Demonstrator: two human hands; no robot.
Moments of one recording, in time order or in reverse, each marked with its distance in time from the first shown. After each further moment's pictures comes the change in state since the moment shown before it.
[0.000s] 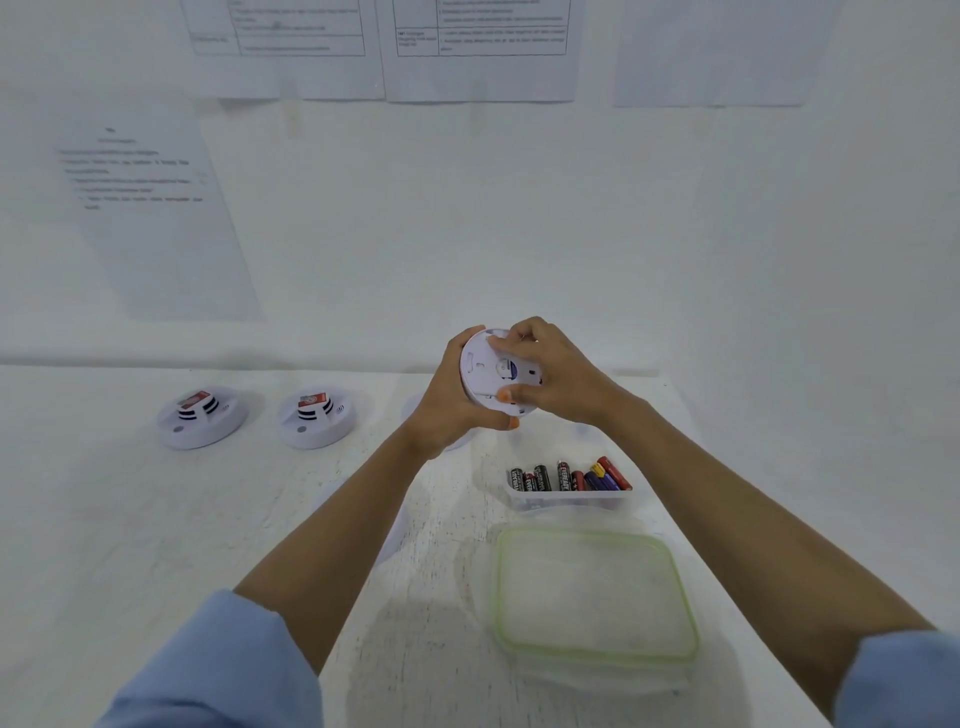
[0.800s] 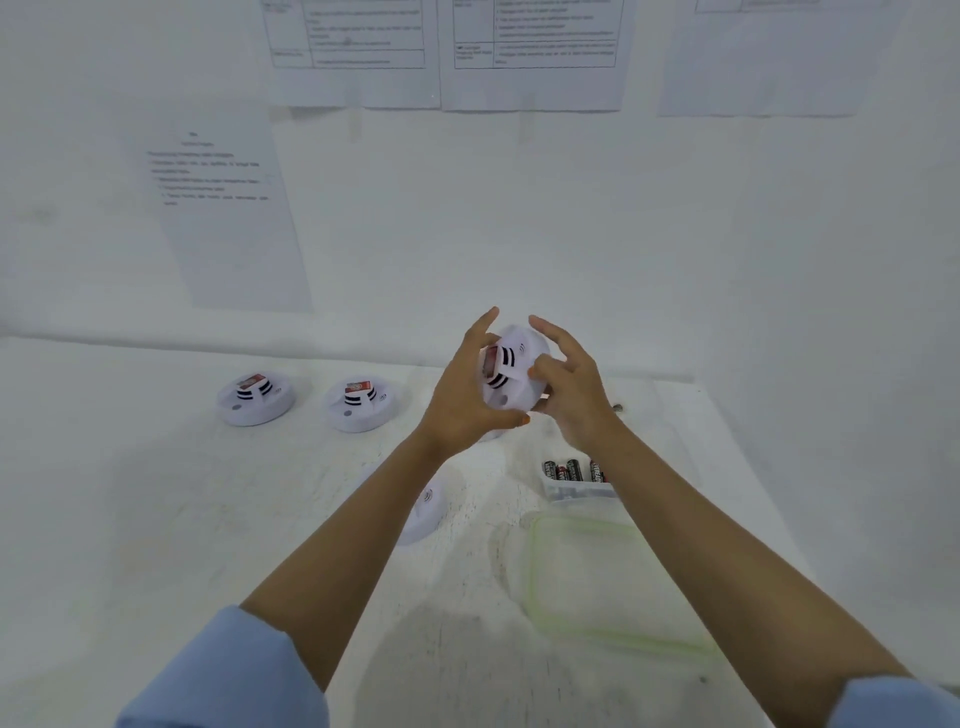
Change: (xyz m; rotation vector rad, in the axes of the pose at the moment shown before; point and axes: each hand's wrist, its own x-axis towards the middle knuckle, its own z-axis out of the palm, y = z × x) left_hand -0.029 0.008 -0.021 0.277 0.146 0.103; right_hand -0.007 -0.039 0.040 1.134 0.266 0.292
